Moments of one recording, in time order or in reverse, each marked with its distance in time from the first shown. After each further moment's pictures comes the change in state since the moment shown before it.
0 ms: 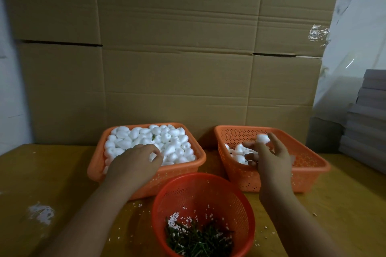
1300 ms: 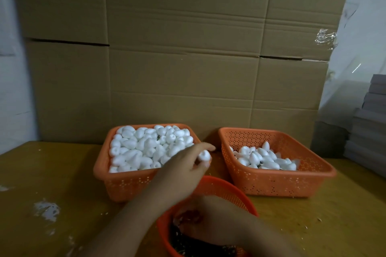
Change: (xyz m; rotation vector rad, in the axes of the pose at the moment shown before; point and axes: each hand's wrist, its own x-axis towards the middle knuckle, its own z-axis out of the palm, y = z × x) left_hand -0.029 0.058 0.016 -0.580 -0.140 0.367; right_hand -0.061 0.033 0.032 -0.964 -1.249 -0.456
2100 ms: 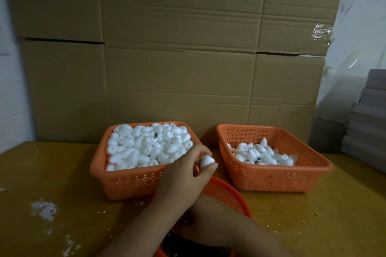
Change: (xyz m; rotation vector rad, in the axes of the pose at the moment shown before) left_hand -0.011 -0.004 0.027 0.059 0.214 0.019; right_hand 0.001 0.000 0.014 -0.055 0.112 -0.115
